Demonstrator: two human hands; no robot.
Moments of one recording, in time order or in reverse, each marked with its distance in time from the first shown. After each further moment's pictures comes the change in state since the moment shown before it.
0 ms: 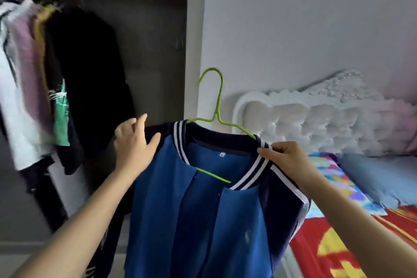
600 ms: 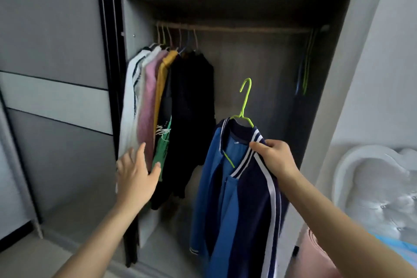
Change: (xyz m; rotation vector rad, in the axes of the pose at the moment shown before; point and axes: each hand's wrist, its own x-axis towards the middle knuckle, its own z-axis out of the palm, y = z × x) left_hand 0.109 -0.221 -0.092 0.213 0.178 -0.301; right_hand 0.185 -0.167 0.277 0.473 -0.191 -0.065
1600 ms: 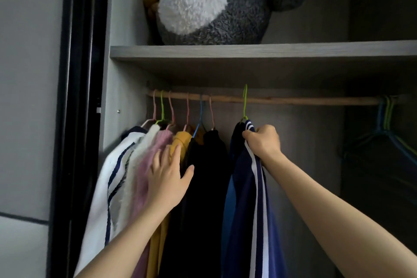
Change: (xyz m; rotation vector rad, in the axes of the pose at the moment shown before) left_hand 0.430 0.023 0.113 -0.038 0.077 0.405; right_hand 0.386 -0.125 0.196 -0.387 0.418 -0.254
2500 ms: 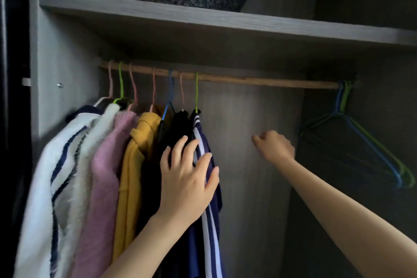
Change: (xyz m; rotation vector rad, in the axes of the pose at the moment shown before) left_hand -0.024 0.052 0.035 -0.175 0.316 0.470; right_hand 0.013 0.077 -0.029 -0.680 0.036 0.071
